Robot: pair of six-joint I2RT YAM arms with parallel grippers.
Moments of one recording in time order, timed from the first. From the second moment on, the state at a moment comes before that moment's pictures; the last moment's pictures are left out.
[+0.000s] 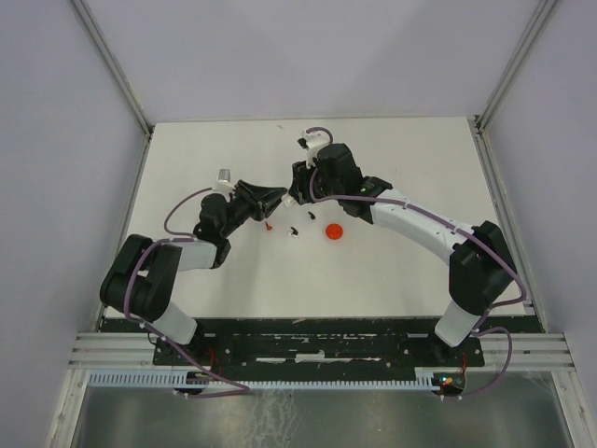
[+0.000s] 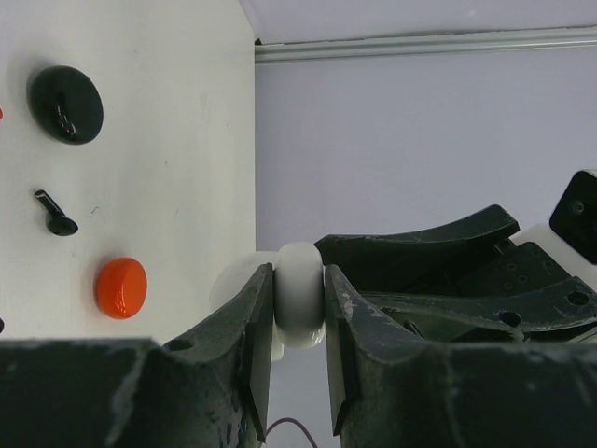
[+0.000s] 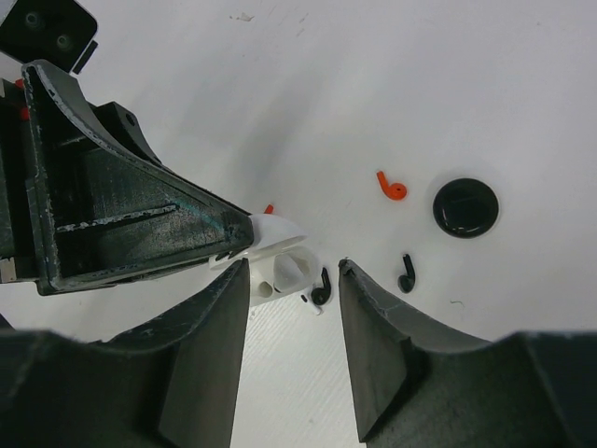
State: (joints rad) left arm -0.31 1.57 0.53 1.00 0.40 -1.43; right arm 0.72 1.70 1.36 -0.15 -0.05 0.26
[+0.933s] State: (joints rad) left arm -0.31 1.58 0.53 1.02 0.40 -1.45; right arm 0.72 1.73 1.36 -0.17 -0.07 0.25
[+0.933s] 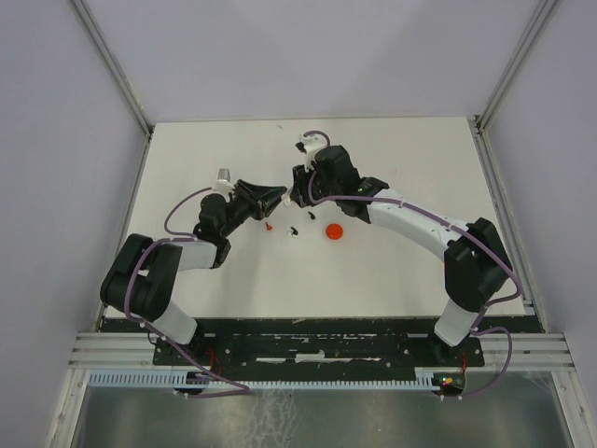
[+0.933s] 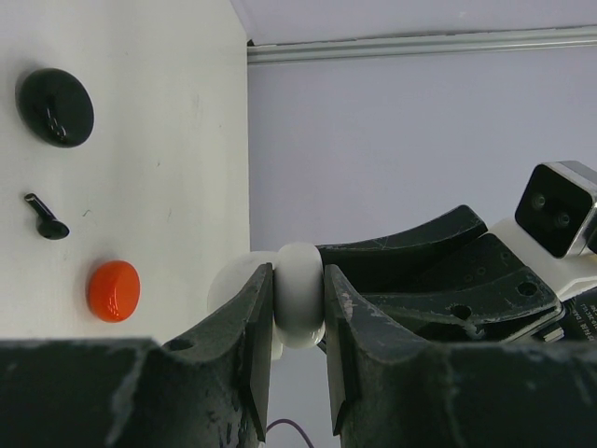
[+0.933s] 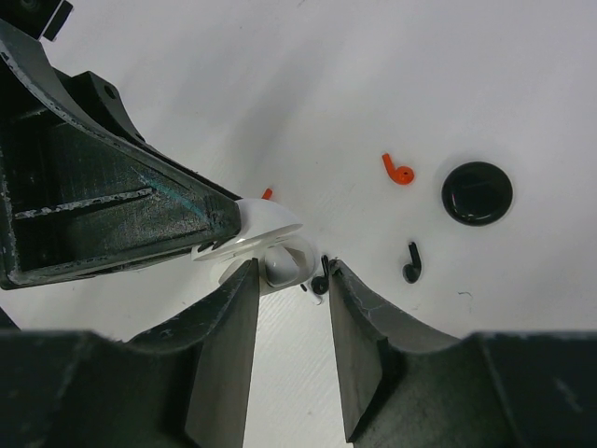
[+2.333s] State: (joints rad) left arm -0.31 1.67 0.54 1.03 0.40 -1.46; right arm 0.72 1.72 1.37 -0.19 -0.07 0.20
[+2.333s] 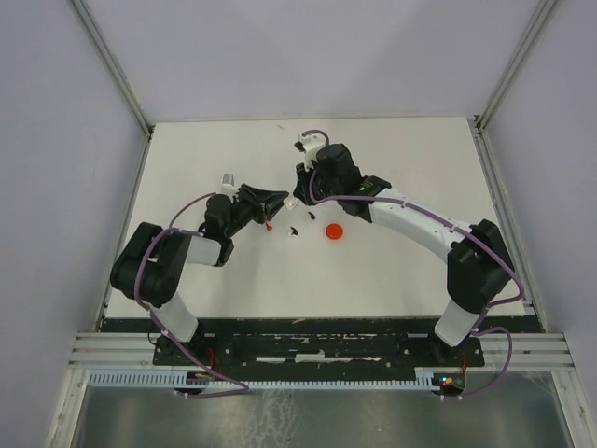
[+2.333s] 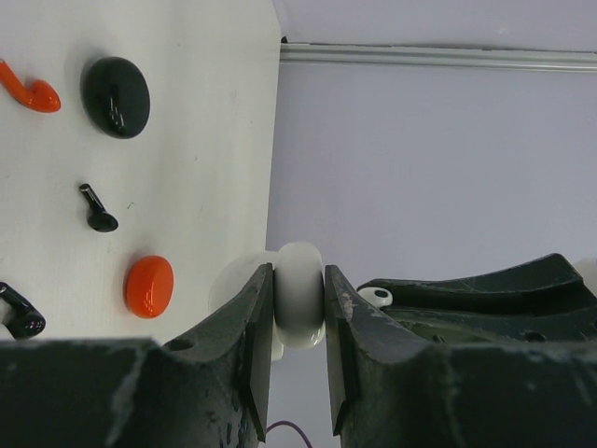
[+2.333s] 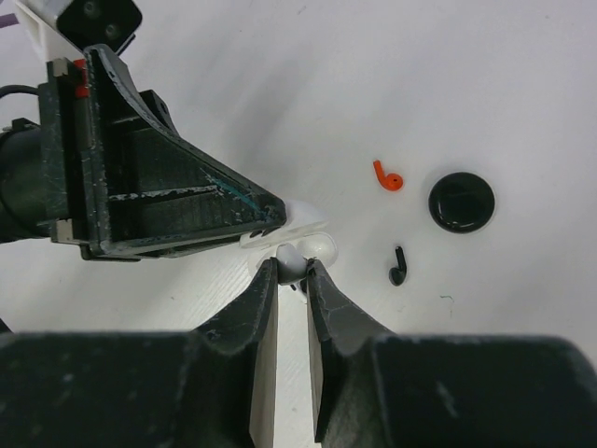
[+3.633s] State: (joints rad) left arm -0.31 1.70 0.58 1.05 0.42 -1.48; right arm 0.72 1.70 1.37 -0.18 -0.07 0.18
